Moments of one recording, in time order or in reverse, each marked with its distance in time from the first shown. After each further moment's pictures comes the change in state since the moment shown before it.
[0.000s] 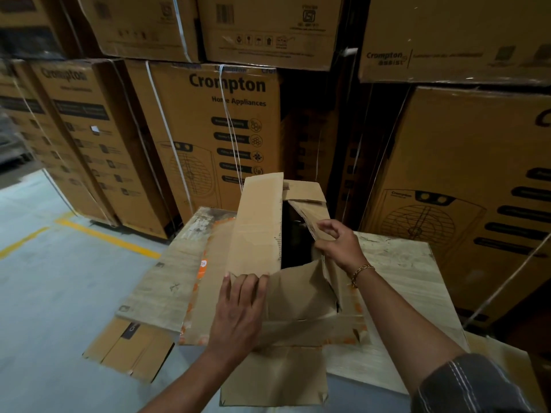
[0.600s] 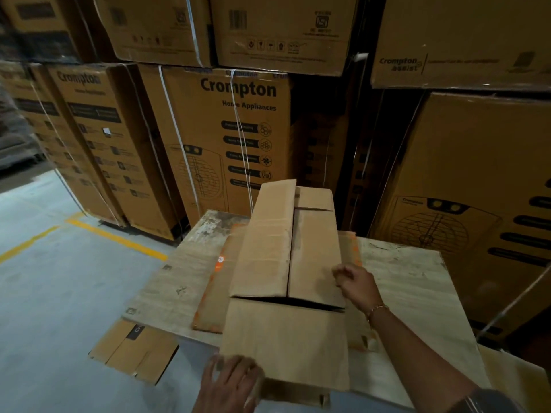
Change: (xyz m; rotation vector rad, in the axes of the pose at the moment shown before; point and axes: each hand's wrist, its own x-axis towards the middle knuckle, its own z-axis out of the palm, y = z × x) left_hand -0.125 -0.018 0.044 -0.106 -0.084 0.034; right_hand -0.026 0.063 0.005 -0.208 0.052 0.107
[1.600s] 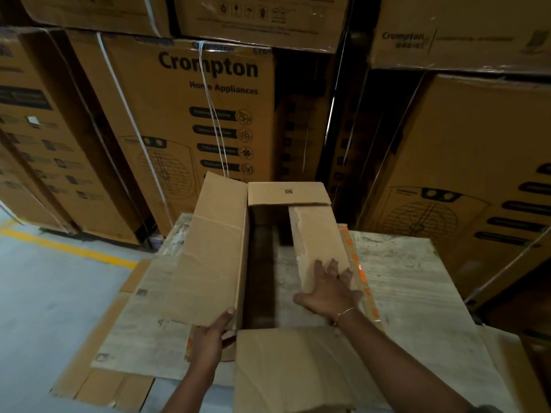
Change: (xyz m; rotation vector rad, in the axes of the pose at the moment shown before) left_hand 0.161 -0.114 0.032 -1.454 -0.163 -1.376; right_hand 0.050 -0.053 0.097 -0.805 -0.234 0.298
